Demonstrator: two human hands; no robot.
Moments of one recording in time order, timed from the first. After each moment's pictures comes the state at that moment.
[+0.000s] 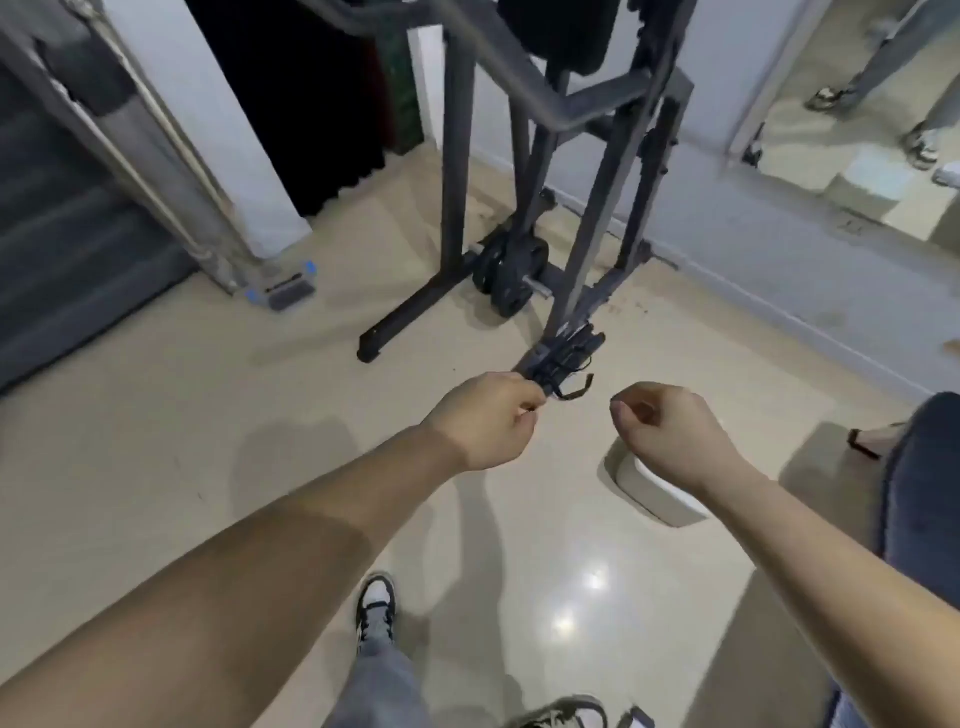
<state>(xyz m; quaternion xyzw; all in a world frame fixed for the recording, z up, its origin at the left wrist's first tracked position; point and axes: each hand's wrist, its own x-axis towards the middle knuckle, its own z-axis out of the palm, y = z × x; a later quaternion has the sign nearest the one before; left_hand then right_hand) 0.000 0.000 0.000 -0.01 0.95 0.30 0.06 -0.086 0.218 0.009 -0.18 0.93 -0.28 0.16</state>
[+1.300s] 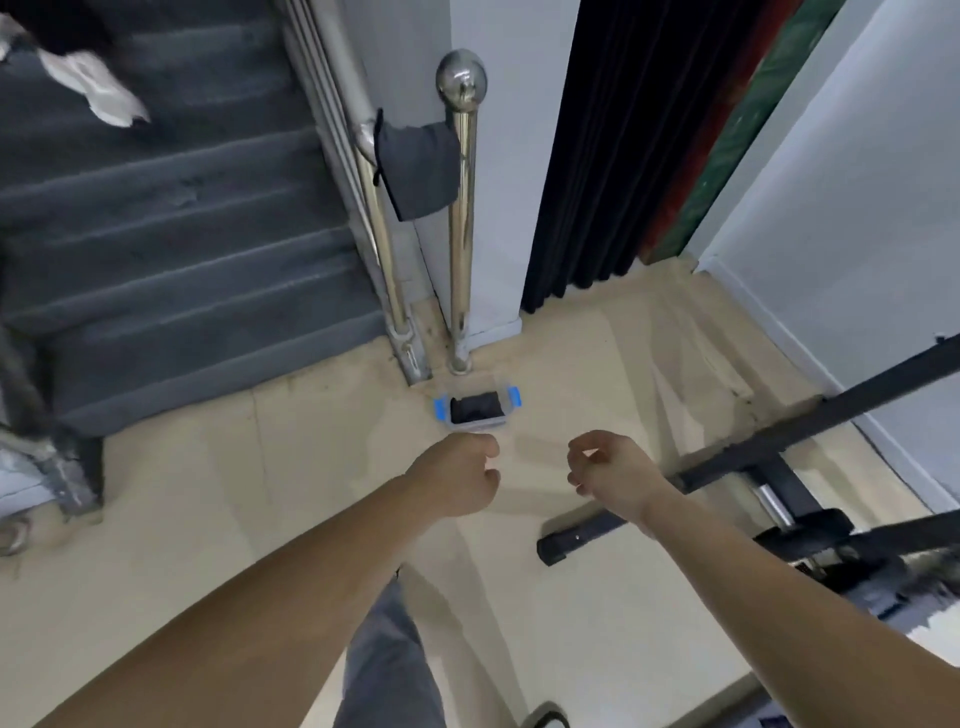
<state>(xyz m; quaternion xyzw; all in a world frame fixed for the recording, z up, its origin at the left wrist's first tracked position) -0.152 -0.904 -0.145 -0.34 0.85 0.37 0.13 -0.318 -0.754 -0.103 -0.19 0.83 -0.31 0.42</state>
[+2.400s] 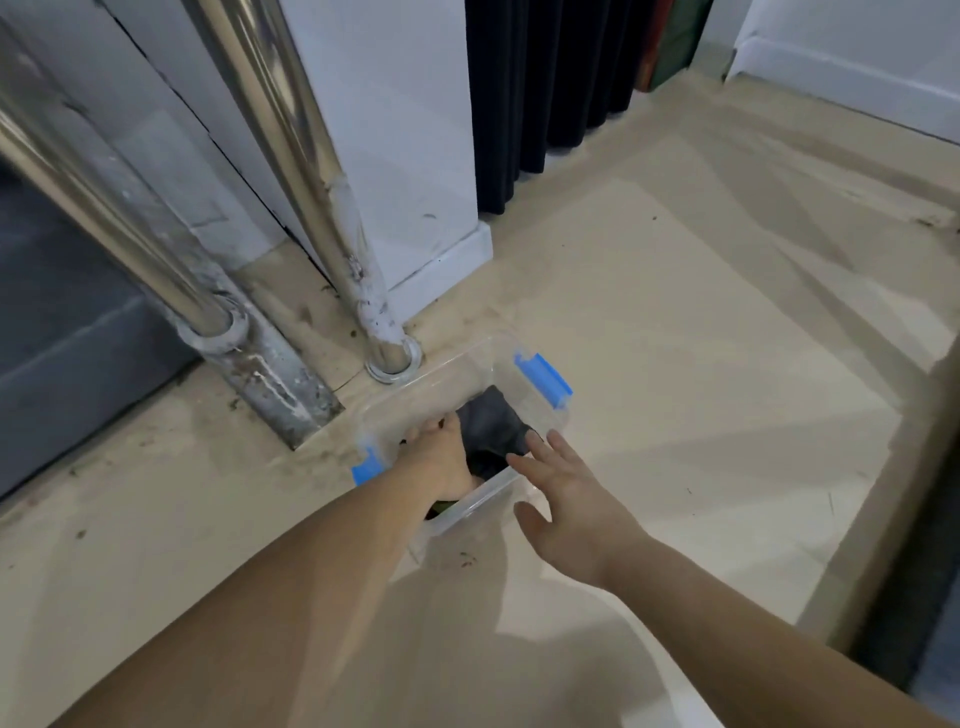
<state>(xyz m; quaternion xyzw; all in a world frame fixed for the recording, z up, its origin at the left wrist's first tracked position) -0.411 -1.220 -0.903 -0.31 0.89 0.18 0.29 -0.439 -1.017 -0.836 -0.34 0.86 -0.23 0.32</state>
